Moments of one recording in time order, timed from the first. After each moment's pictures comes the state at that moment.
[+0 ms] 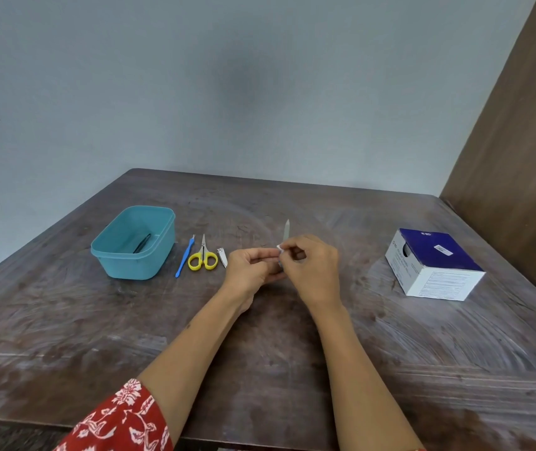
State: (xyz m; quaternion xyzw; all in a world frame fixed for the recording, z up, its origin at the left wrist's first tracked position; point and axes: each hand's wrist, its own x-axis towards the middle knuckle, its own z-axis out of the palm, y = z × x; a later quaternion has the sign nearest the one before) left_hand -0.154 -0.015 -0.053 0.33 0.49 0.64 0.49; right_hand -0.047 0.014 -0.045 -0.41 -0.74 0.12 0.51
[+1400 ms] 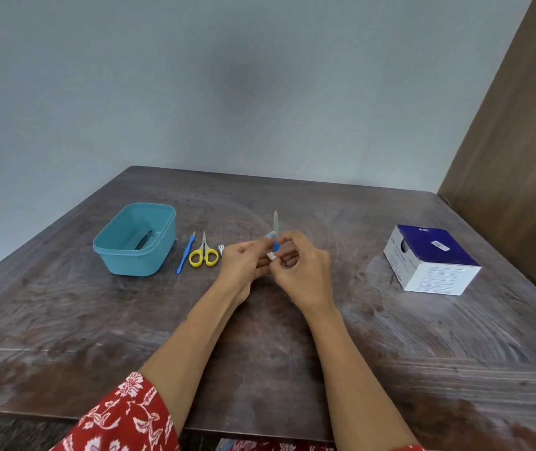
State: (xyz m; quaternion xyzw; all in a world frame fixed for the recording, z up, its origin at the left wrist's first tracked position) left_hand -0.161 -0.016 -0.043 0.29 0.49 0.65 0.50; right_hand -0.051 -0.003 -0.051 -0.39 -0.75 0.17 0.50
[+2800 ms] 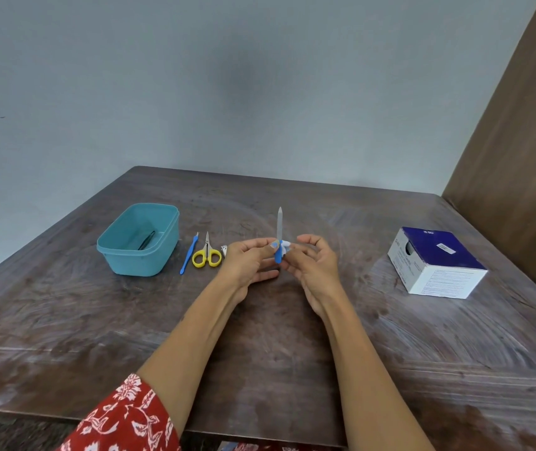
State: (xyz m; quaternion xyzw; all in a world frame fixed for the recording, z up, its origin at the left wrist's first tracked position) left_hand -0.168 -0.020 -0.035 0.31 0.52 0.59 0.52; right_hand -0.049 0.015 -0.051 -0.35 -0.45 0.64 0.52
